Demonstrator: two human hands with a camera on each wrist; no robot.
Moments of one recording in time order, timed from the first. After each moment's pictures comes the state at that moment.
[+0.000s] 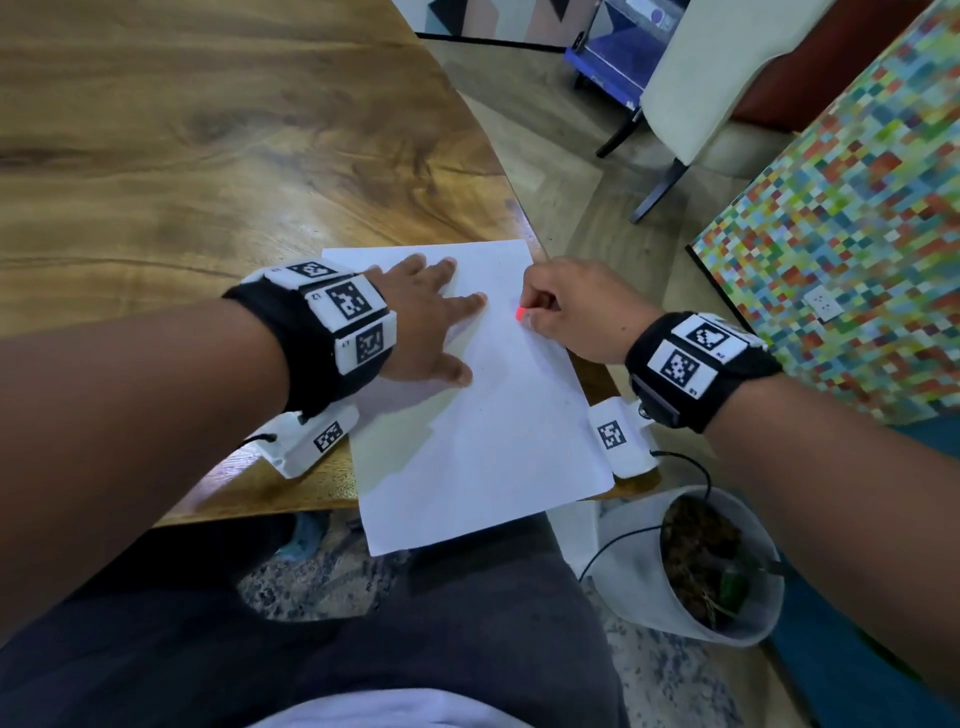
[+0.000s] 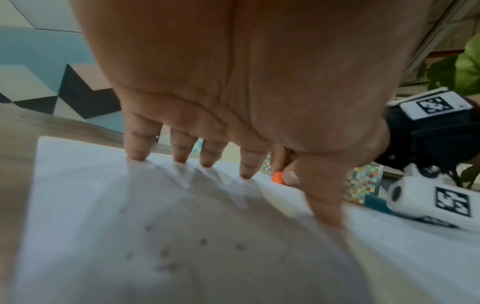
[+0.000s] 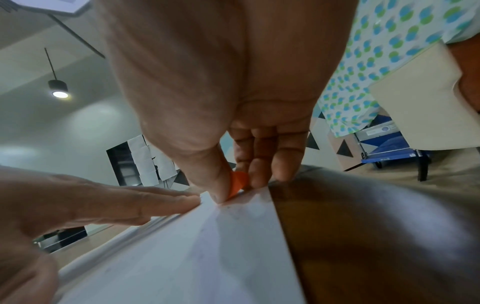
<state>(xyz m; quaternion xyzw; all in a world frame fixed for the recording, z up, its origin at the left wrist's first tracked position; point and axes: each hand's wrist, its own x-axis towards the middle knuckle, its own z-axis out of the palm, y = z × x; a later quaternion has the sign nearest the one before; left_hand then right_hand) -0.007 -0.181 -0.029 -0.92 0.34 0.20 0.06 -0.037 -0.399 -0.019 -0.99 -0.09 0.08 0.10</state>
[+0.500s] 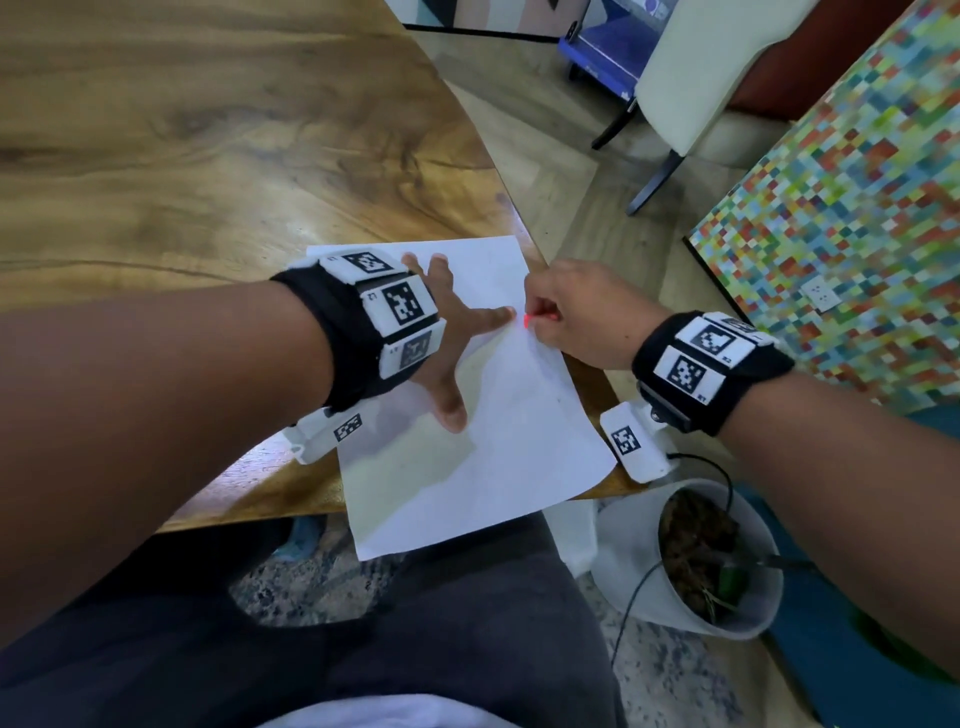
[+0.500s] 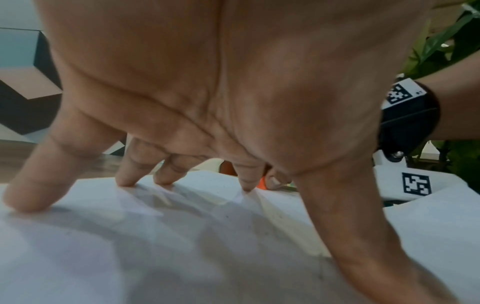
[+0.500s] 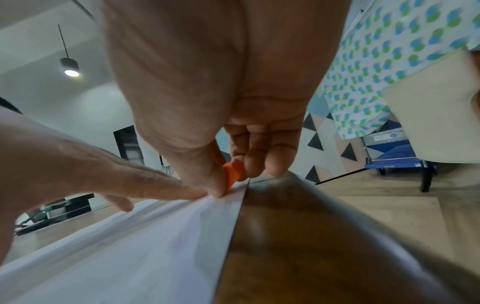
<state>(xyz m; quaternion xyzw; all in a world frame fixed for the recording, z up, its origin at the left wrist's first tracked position) -0.016 -0.212 -0.012 -0.90 0.32 0.26 0.12 -0.047 -0.406 -0.013 -0.99 -0.13 0.09 0.04</state>
